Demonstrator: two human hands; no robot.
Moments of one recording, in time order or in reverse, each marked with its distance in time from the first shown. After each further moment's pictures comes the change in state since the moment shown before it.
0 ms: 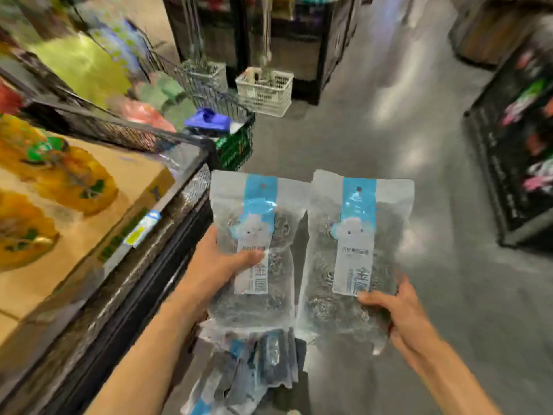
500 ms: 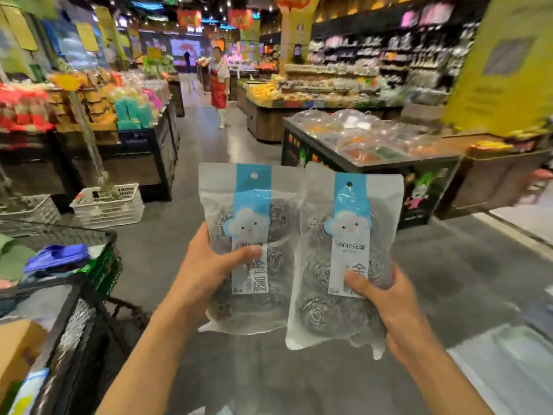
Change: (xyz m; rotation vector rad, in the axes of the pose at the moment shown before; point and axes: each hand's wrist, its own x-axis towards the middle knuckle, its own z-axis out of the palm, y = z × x) left_hand -0.118 0.203 0.075 -0.063 -0.615 0.320; right_hand -0.284 -0.119 0.000 0.214 0.567 -0.476
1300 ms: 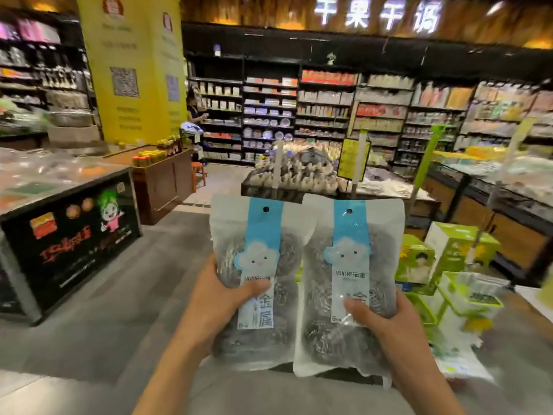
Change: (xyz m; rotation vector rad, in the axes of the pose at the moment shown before) left_hand -0.241 0.022 0.461 -0.092 -1.072 0.017; right_hand -0.378 -0.077 -0.335 -0.210 1.233 -0.328
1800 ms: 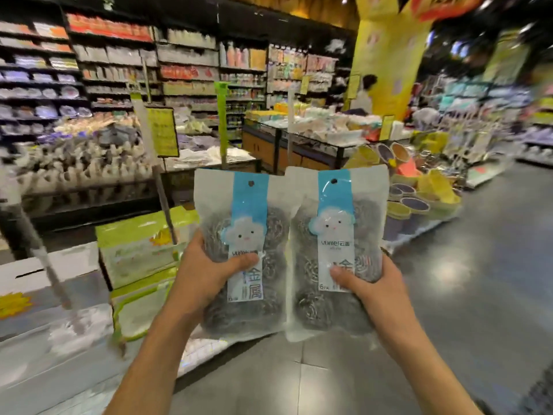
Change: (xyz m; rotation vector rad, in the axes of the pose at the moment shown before) left_hand 0.086 -0.022 0.373 -0.056 -0.593 0.045; right_hand 0.055 -0.006 -0.280 -0.142 0.625 -0.040
